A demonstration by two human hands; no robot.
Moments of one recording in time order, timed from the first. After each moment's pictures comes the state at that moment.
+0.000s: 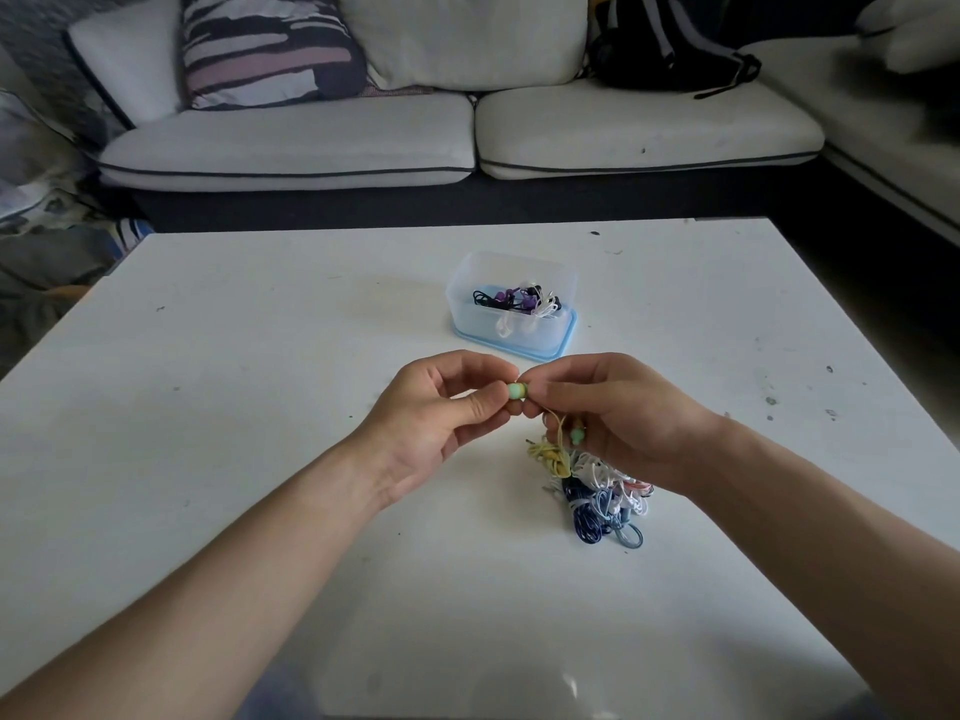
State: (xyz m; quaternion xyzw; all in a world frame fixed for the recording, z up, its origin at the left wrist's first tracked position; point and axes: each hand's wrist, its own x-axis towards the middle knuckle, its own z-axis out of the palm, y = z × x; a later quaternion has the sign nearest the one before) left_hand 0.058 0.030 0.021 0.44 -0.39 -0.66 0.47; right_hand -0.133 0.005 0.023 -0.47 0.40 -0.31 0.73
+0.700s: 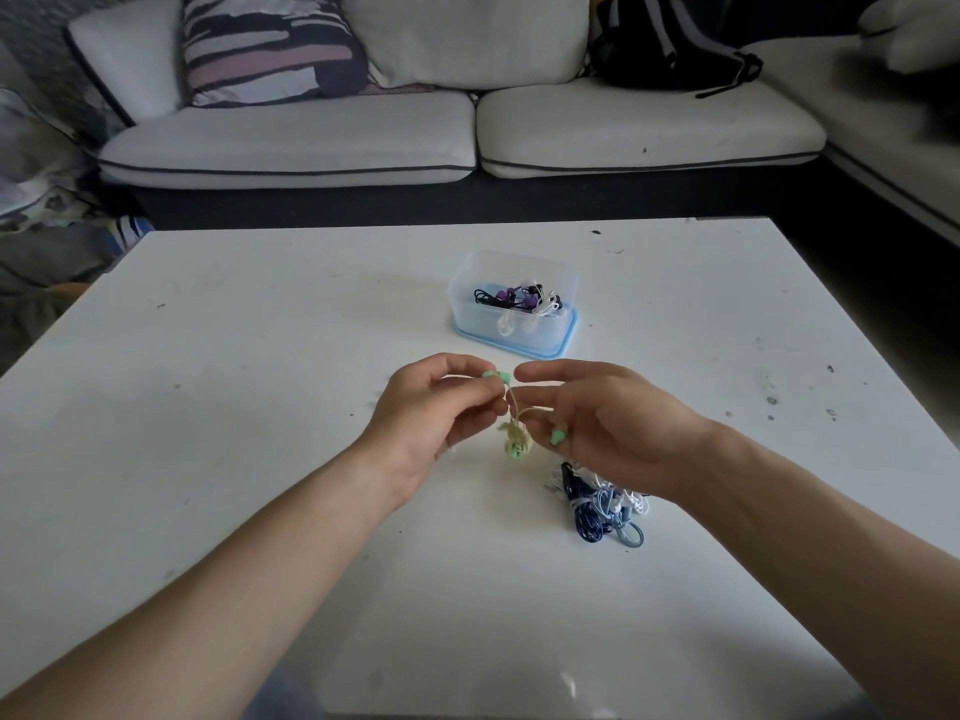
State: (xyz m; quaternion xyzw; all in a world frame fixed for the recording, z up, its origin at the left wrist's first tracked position) left_hand 0.055 0.026 0.015 0.54 -0.33 -0.60 0.48; right_hand -0.123 0.006 0.019 -0.30 0.41 -0.33 0.80
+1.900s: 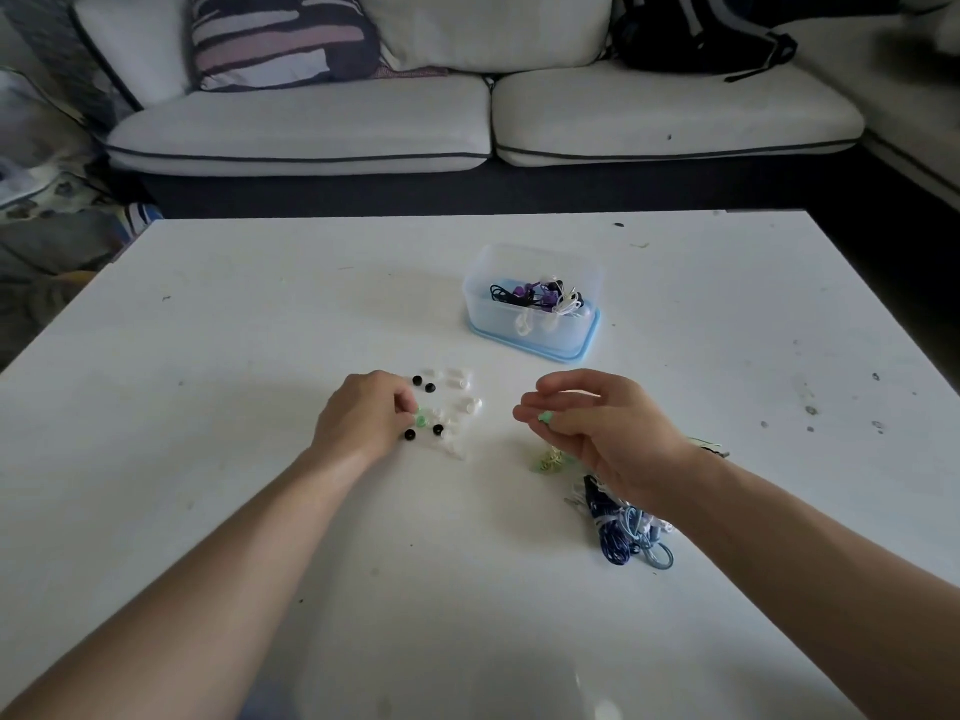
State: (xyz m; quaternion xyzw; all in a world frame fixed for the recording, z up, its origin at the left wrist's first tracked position) left_hand 0.152 -0.031 -0.070 0.76 -0.61 -0.18 0.12; right_hand -0.105 -0.009 -0.021 -0.31 0.46 -0.40 0.72
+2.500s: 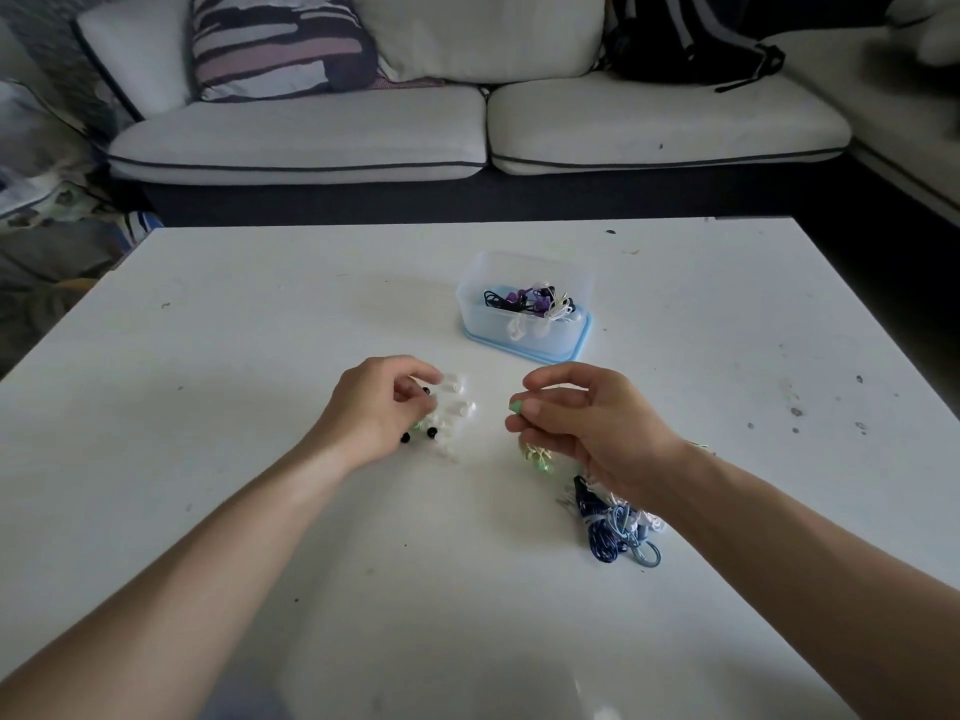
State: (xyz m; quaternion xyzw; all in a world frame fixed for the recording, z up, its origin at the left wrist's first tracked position) left_hand 0.124 -0.007 -0.018 0.70 -0.61 -0.28 0.26; right_hand -0.108 -0.003 -0.006 -0.38 0.44 -0.39 0.72
